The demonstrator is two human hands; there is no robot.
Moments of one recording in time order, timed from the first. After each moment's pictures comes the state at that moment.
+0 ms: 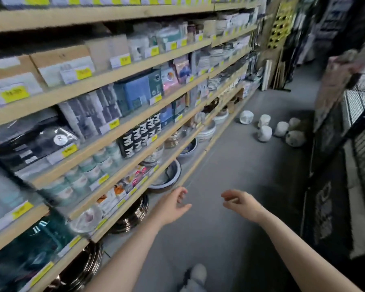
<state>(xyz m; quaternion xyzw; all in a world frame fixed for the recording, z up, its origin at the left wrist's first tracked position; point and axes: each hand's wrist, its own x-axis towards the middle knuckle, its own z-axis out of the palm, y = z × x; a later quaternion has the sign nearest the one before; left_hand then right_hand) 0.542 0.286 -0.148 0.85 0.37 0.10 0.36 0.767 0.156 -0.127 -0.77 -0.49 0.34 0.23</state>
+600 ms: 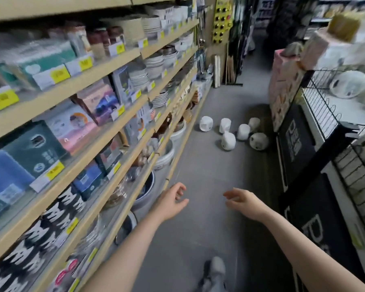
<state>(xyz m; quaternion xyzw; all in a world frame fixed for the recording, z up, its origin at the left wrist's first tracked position) 0.930 0.581 -0.160 0.89 0.27 0.05 0.38 1.110 0.385 -0.139 -0.83 -0.36 0.32 0.28</state>
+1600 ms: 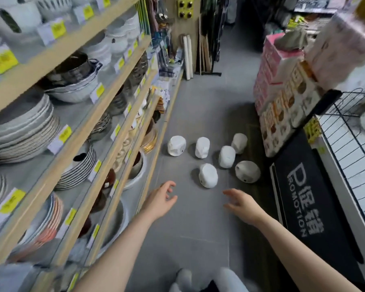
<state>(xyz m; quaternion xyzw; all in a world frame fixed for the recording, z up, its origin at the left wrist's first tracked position) 1.574 0.954 -0.214 0.89 0.26 -0.03 0.36 1.728 0.718 -0.193 -0.88 -0.28 0.31 0.24</state>
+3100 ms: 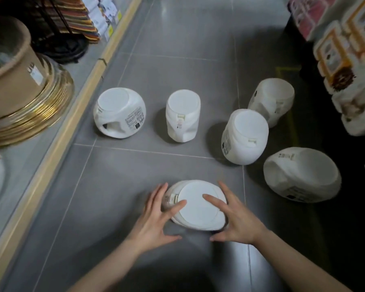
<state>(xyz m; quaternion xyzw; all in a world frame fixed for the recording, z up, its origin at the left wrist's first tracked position) 1.965 1.054 -0.906 0.98 0.02 0.03 0.19 2.134 0.828 -0.880 -0.81 -0.49 0.26 0.18</state>
